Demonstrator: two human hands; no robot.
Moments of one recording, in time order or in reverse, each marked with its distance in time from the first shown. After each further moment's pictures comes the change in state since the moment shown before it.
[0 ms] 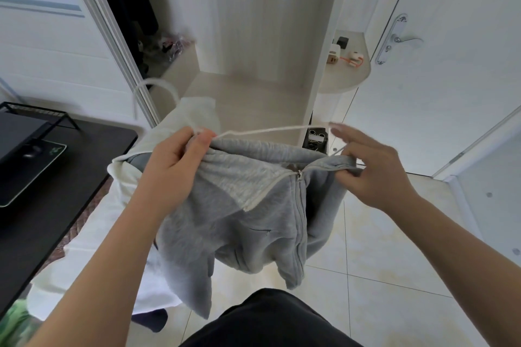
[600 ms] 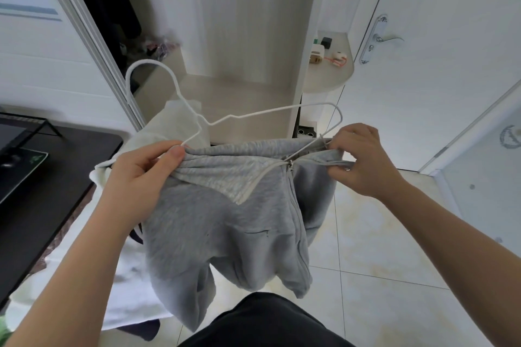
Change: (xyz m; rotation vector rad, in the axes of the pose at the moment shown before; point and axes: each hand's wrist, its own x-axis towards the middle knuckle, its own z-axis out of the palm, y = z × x) left_hand -0.008 -0.001 -0.016 -0.130 0.007 -0.027; right_hand 0.003 0.033 -0.008 -0.198 -0.042 -0.037
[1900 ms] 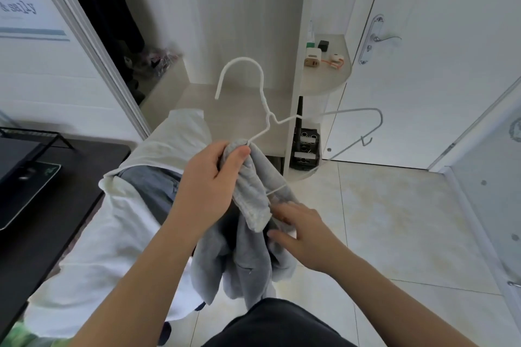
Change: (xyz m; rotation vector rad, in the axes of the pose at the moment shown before) left_hand -0.005 0.021 0.081 0.115 -0.088 0.087; right_hand -0.071 -0.099 0.066 0.370 -0.405 0.311
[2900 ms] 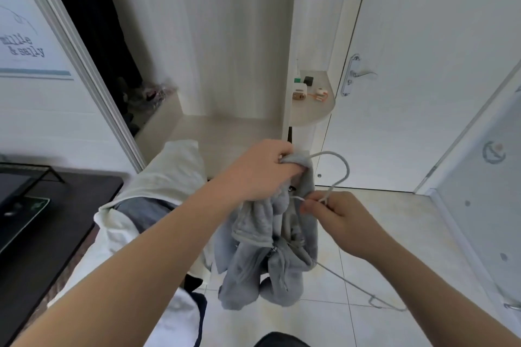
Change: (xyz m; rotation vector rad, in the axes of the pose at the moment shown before) left_hand 0.062 0.069 0.026 0.215 -0.514 0.166; right_hand -0.006 -0.055 -0.103 0.186 0.178 0.126
